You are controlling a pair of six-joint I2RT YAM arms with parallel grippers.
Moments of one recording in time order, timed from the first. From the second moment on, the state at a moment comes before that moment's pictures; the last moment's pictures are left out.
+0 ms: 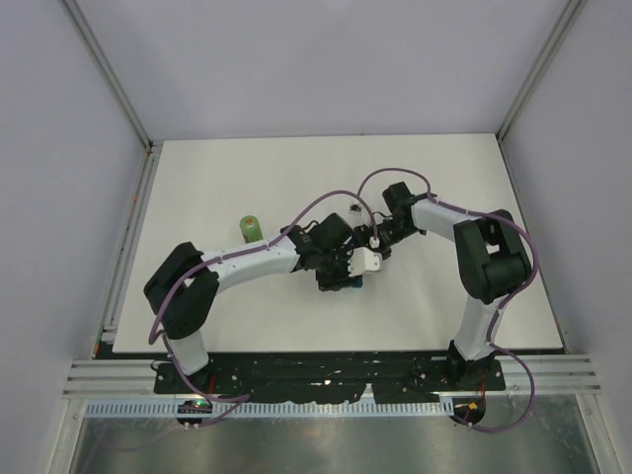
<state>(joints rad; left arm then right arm) -0.92 1.77 1.24 -0.53 0.25 0.57 0.33 1.87 1.16 -0.67 -0.89 -0.28</state>
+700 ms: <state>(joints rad) -0.92 1.77 1.24 -0.51 0.25 0.55 0.38 1.92 1.18 -0.70 -1.01 -0.30</state>
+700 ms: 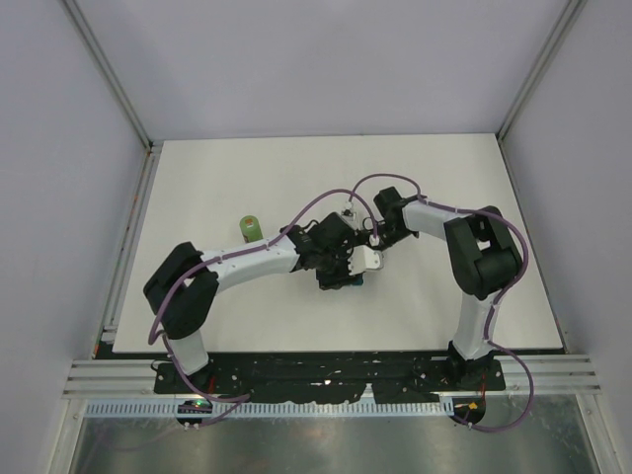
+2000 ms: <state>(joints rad) -0.93 1.73 1.23 -0.51 0.20 0.54 0.36 1.95 1.22 -0.84 -1.11 -0.42</state>
